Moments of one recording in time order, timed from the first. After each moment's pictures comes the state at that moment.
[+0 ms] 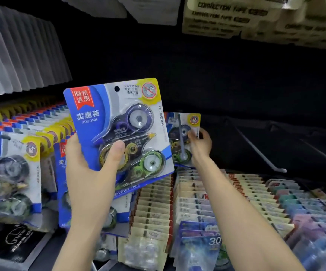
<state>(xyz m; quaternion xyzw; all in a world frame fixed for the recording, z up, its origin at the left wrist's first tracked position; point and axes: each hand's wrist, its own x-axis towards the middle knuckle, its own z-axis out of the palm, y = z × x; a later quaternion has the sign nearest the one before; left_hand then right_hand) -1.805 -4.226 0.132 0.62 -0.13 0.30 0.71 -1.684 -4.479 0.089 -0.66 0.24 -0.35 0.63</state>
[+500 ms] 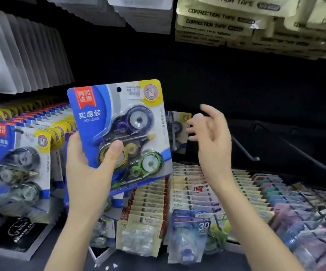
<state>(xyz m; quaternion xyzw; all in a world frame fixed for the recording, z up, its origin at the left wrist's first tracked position) -1.832 -4.210 0.134 0.61 -0.18 0.27 0.72 -1.862 -4.400 0.173 -0.71 -0.02 -0.43 0.56</state>
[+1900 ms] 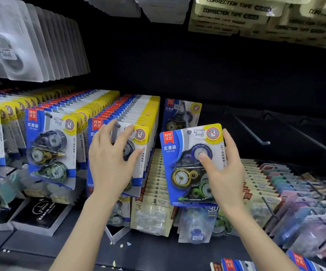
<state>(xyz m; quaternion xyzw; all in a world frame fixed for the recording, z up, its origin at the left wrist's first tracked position) -1.790 -4.190 0.086 0.83 -0.20 0.42 0.31 -1.897 -4.399 0.097 -0.75 0.07 -0.41 0.51</state>
